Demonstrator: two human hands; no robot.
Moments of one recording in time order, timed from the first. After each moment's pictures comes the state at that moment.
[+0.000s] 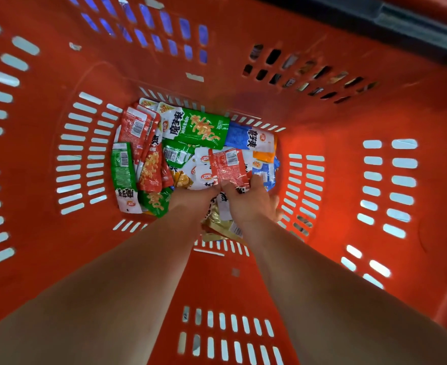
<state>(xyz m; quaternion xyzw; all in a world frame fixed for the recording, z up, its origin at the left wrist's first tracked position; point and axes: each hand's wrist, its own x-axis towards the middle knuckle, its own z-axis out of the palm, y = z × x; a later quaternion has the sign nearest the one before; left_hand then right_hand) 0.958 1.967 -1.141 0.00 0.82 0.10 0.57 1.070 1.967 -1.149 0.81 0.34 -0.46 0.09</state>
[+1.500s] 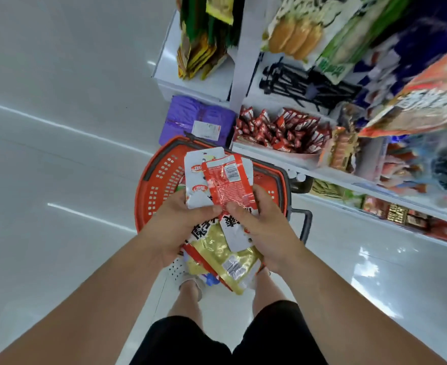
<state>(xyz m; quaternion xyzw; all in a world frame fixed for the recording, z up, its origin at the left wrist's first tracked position) 0.915 1.957 -0.570 0.15 0.60 0.34 0.71 1.099 1.983 -0.593 0.57 0.37 -0.71 -0.18</state>
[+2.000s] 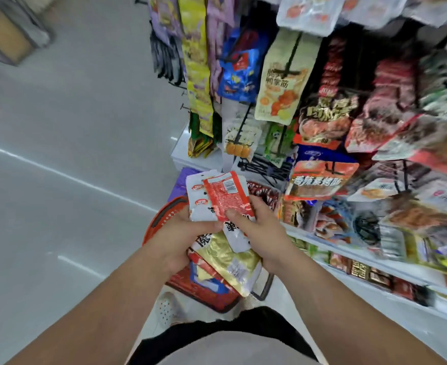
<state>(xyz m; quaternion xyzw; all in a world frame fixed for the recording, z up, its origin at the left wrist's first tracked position) 1.012 1.966 -0.357 0.13 0.58 0.42 0.68 1.180 2.018 -0.377 0.50 0.45 -0.70 -0.24</state>
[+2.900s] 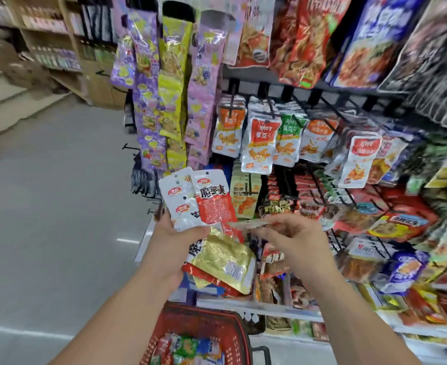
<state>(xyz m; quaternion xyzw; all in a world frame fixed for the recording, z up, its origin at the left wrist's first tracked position) 0.948 2.043 -0.218 0.31 0.54 0.54 0.57 1.177 2.033 -0.183 0.58 0.57 -0.40 -0.42</state>
